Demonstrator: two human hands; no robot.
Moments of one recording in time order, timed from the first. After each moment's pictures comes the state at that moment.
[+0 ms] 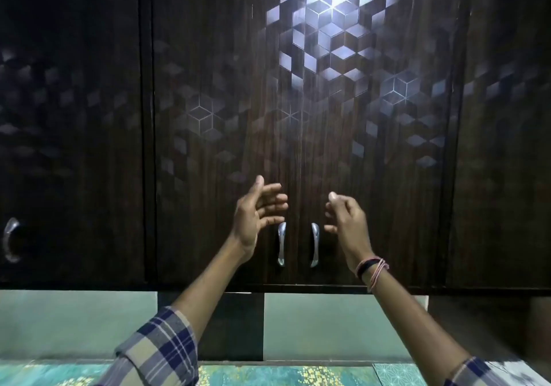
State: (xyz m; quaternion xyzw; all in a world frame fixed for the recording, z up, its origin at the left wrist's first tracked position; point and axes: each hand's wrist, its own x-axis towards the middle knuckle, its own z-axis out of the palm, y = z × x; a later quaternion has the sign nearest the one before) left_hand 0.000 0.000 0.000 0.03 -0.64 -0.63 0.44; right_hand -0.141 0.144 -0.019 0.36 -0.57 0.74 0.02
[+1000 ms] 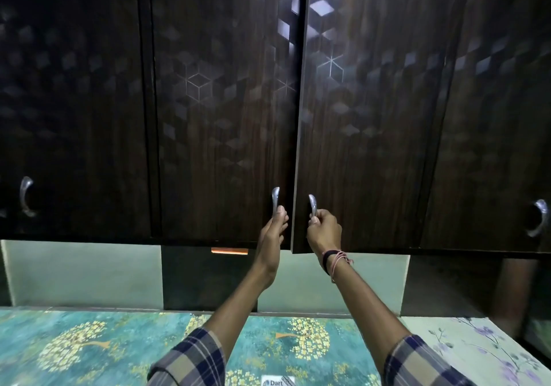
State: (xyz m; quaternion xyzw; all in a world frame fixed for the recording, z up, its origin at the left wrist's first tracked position) left_hand -0.007 0.075 -0.111 0.11 -0.64 -0.67 0.37; right_hand -0.125 0.132 -0.098 0.24 -0.77 0.59 0.06
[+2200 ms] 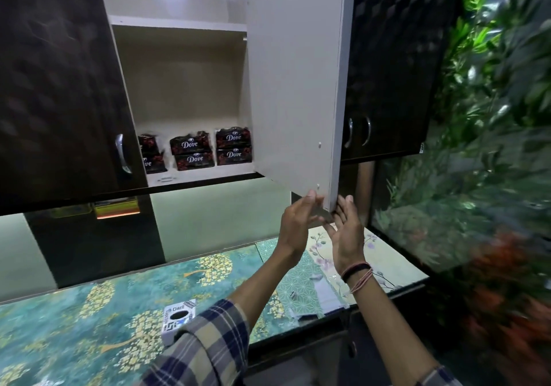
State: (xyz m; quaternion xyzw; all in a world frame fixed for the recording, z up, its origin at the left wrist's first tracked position) left_hand -0.089 0.447 -0.171 -0.02 -0.68 -0.69 0.24; right_hand -0.121 0.544 -0.180 0.13 -0.48 0.87 0.00
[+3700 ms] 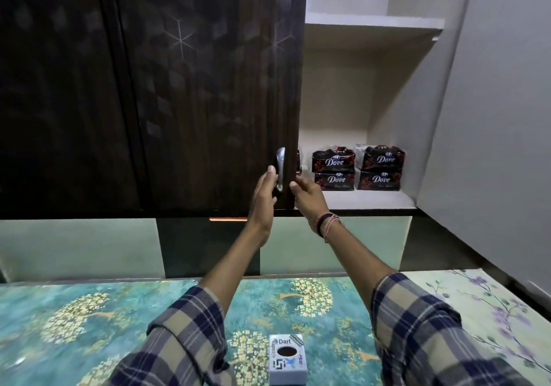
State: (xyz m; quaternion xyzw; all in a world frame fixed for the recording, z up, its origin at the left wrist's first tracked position) left_hand -0.030 0.014 -0.122 0.11 -0.63 -0.68 0.37; right_hand -0.157 0.059 -0.139 0.34 -0.65 0.67 -0.10
